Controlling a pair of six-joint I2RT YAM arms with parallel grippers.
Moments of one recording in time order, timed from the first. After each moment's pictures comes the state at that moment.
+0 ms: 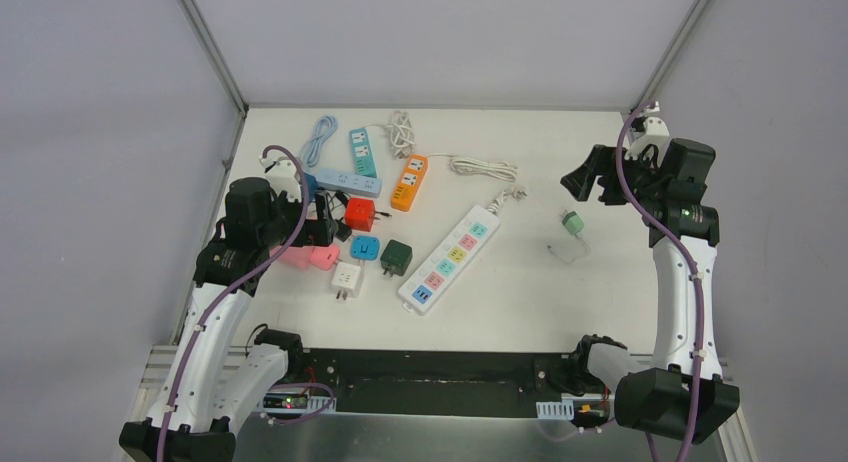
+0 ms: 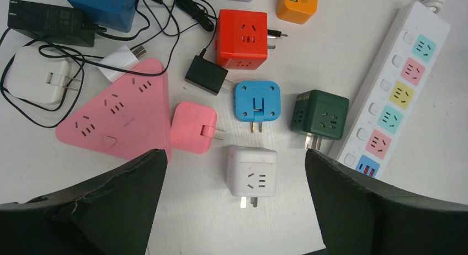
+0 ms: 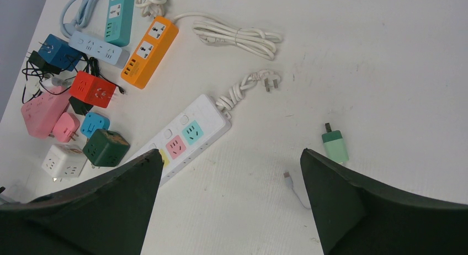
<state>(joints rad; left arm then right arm) -0.14 0.78 0.90 -0.62 0.17 -0.15 -0.20 1.06 1.16 -0.66 -0.59 0.02</state>
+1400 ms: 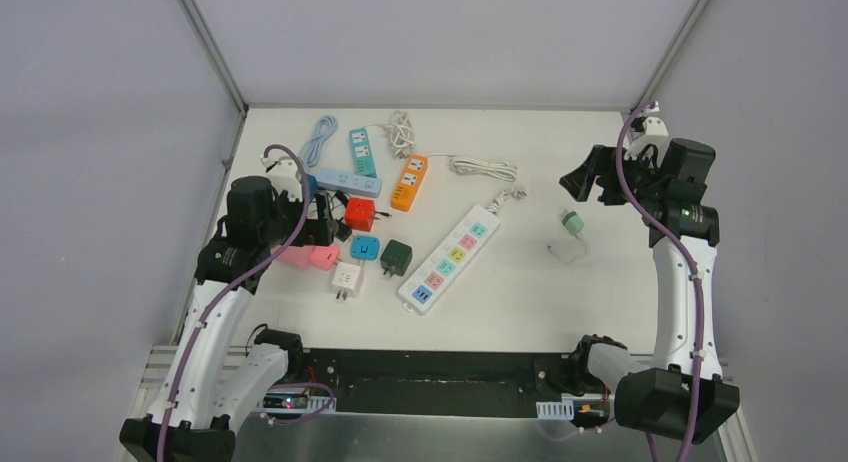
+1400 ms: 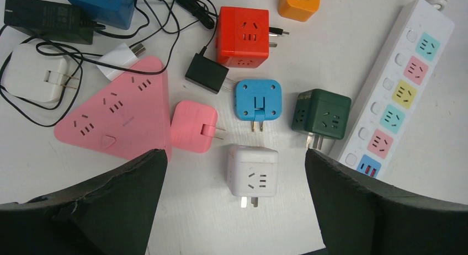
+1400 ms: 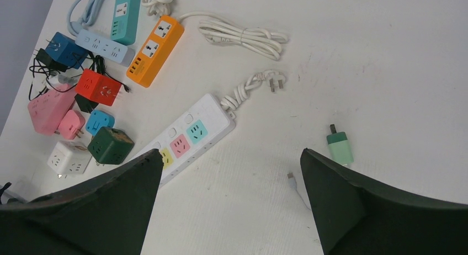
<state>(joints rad) -0.14 0.79 0.90 -0.62 0.17 -0.15 -0.20 1.06 1.16 -0.66 -0.61 0.02</state>
